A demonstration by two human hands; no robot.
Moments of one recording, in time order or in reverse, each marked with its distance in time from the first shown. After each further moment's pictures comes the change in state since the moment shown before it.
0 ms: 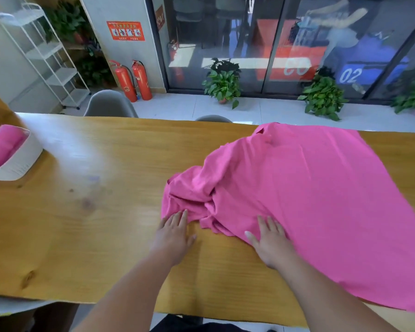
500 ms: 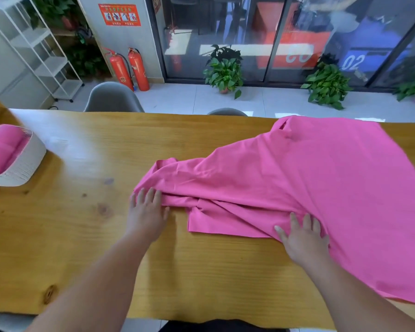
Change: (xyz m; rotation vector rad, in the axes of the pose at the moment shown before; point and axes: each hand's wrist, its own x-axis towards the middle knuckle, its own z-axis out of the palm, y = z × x) left_hand 0.047 -0.157 -0.043 0.117 0.107 -0.153; right_hand 0.013 -0.029 0.005 -0.168 0.123 0.284
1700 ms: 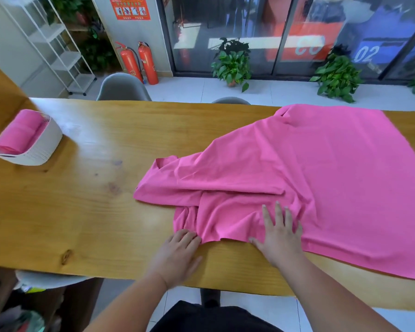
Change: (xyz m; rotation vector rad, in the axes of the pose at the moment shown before) left_hand -0.160 0.062 0.063 -0.109 0.062 0.555; right_hand -0.067 -0.028 0.029 -0.051 0.070 -0.255
